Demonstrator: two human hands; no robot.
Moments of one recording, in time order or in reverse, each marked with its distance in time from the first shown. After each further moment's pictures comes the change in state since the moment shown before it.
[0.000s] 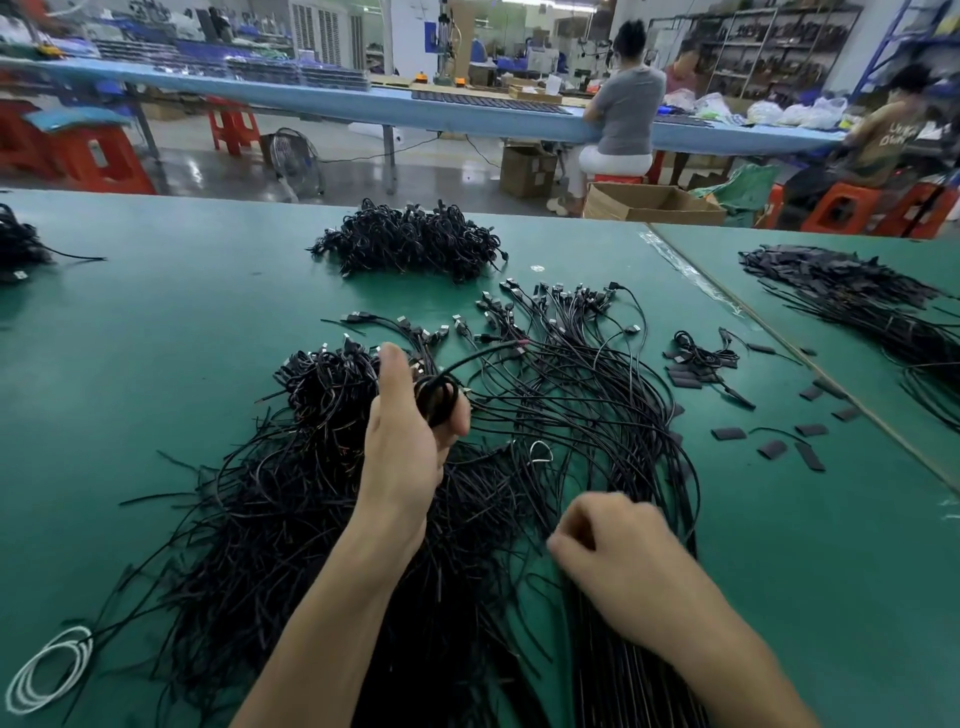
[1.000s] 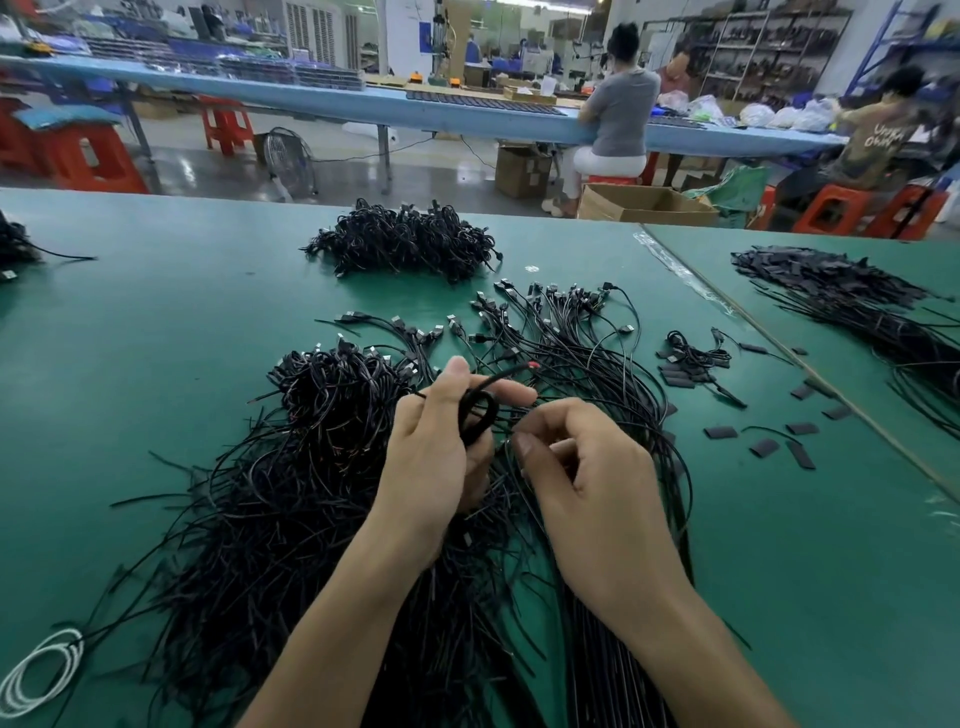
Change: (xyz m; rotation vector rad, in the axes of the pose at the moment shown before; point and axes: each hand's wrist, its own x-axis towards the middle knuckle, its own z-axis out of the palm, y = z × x) left_hand -0.005 -0.006 0.011 -0.082 -0.196 0.075; right_hand 0.000 -0.051 -0.011 0.437 0.403 -0.317
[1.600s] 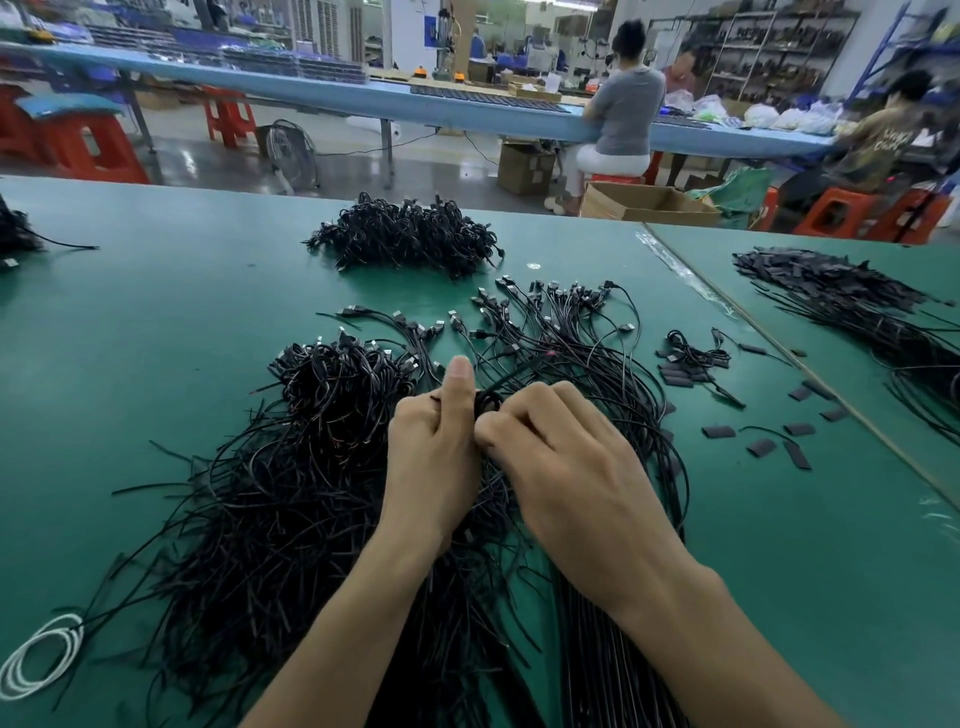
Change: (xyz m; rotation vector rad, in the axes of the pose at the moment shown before) left_hand 0.003 -0.016 0.000 0.227 0.147 0.076; right_hand 0.008 -0.002 -0.005 -0.660 -0.116 -0.579
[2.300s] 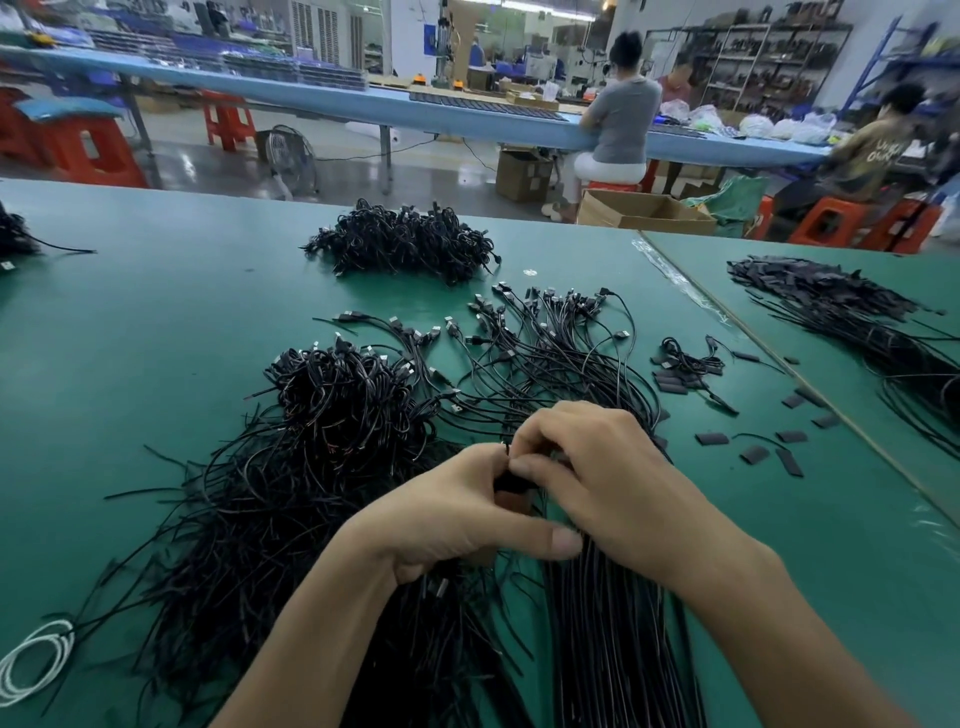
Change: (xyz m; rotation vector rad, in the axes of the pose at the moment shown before) left_hand -0.004 0.013 -0.014 -0.008 -0.907 -0.272; right_hand 0.004 0.036 -0.014 0.351 -0.292 0.217
